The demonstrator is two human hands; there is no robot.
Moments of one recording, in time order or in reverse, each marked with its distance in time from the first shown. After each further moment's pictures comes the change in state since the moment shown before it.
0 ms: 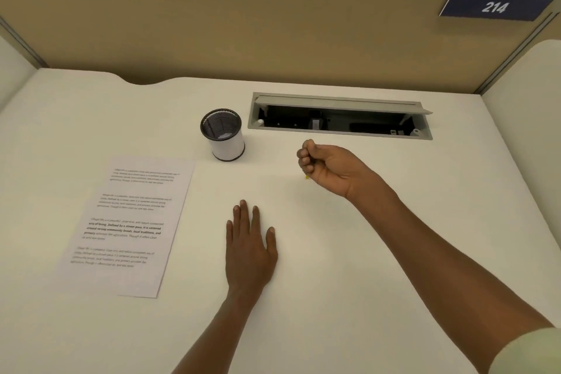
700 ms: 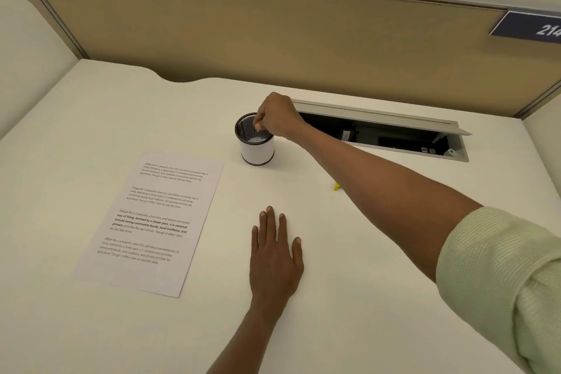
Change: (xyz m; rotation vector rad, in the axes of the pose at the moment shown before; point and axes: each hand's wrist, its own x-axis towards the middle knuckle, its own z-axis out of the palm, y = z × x) left_hand 0.001 -0.001 0.004 0.010 -0.004 -0.014; right_hand 0.137 -0.011 0.145 -1.606 0.182 -0.412
